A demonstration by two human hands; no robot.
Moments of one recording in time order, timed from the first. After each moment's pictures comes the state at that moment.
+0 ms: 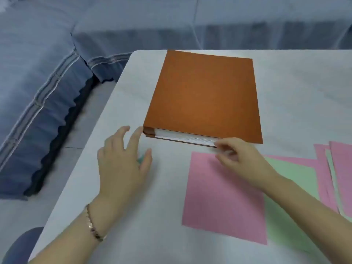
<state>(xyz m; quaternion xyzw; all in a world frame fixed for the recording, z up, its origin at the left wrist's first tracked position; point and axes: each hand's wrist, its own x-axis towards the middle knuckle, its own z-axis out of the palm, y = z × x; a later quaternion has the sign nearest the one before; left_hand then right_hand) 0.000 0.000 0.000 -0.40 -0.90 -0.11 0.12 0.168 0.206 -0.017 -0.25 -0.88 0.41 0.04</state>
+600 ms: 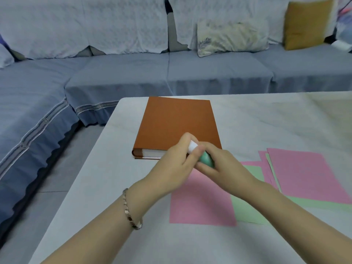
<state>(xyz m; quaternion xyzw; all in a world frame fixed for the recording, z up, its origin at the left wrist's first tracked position) 0.102 0.042 0.087 -0.55 -0.69 -0.42 -0.21 0.218 0.134 0.076 -0.18 -0.89 0.38 0.17</state>
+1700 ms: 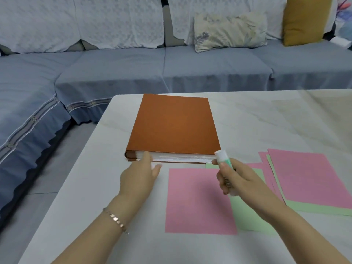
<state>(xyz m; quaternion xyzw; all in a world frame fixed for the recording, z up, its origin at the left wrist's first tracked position) 0.042 0.035 0.011 -0.41 -0.89 -0.18 -0.01 0.250 0.145 0.056 -0.35 -0.72 0.58 0.17</state>
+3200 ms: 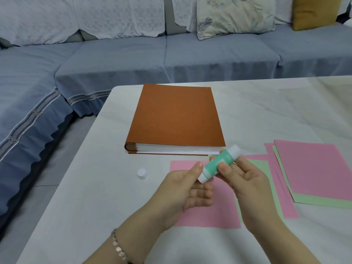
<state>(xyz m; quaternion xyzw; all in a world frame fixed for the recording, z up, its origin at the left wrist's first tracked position) 0.133 0.042 0.060 -0.14 -0.58 -0.57 -0.56 0.243 0.113 0.051 -0.36 -0.49 0.71 0.36</state>
